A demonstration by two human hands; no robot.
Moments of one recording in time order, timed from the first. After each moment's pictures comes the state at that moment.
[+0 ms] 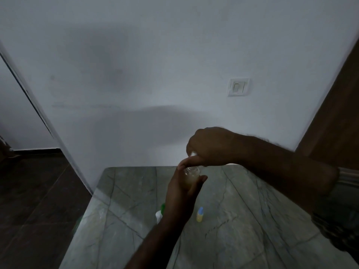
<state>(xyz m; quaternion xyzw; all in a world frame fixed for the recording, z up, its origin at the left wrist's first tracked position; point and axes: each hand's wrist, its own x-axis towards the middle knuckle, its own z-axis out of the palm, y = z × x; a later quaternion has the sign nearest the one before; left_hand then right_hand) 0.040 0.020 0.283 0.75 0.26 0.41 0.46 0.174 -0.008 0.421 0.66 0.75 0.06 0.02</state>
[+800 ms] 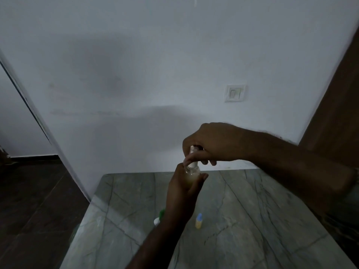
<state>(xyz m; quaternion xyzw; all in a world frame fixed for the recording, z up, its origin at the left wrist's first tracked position) 0.052 0.019 0.300 0.75 0.23 0.42 0.45 0.188 -0.023 0.449 0.63 0.77 -0.04 -0.04</state>
